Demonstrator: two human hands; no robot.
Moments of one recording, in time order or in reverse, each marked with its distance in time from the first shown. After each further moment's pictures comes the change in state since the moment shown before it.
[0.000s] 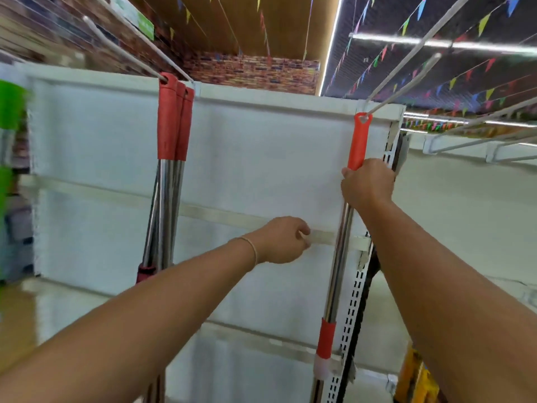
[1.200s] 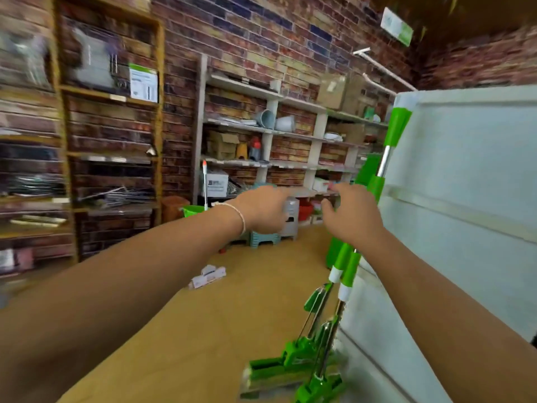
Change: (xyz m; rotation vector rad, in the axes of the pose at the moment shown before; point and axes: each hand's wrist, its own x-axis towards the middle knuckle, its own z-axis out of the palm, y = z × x) left_hand -0.470 -0.289 -0.355 0.714 0.243 -0.760; right_hand -0.435 -0.416 0.249 0.261 -0.609 -0.865
